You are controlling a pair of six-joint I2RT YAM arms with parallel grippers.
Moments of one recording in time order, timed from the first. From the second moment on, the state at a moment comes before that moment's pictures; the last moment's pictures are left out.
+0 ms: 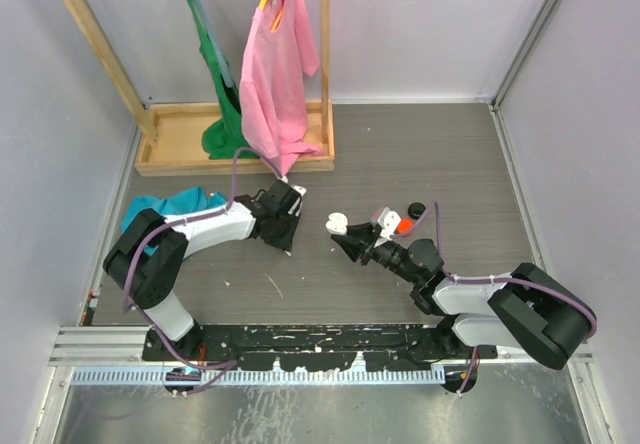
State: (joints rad) left arm -0.69 1.66 0.95 -0.41 -0.02 -0.32; right arm 0.73 1.23 0.11 1.24 -0.24 0.07
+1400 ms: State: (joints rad) left arm -1.09 1.01 0.76 -0.02 -0.26 0.21; right arm 0.73 1.23 0.11 1.28 -0.32 0.09
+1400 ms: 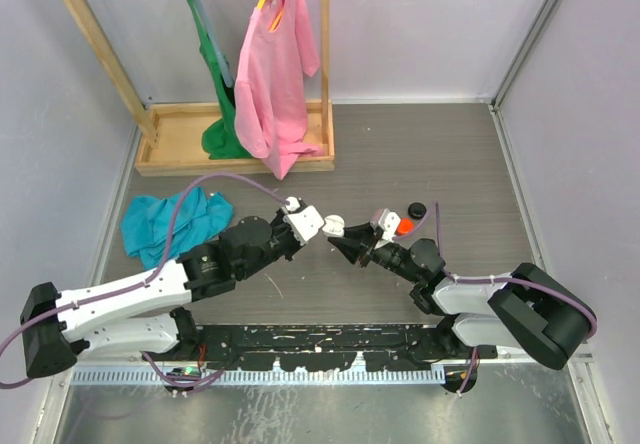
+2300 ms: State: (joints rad) left arm -1.17 1.11 0.74 0.19 -0.27 0.41; right arm 0.73 1.23 0.11 1.32 -0.34 0.14
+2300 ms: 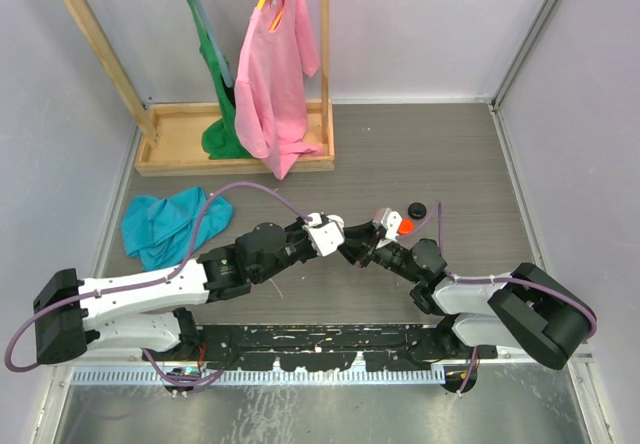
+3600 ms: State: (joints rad) left arm -1.18 1.11 0.73 0.16 -0.25 0.43; right arm 0.73 1.24 0.11 1.34 -0.36 0.16
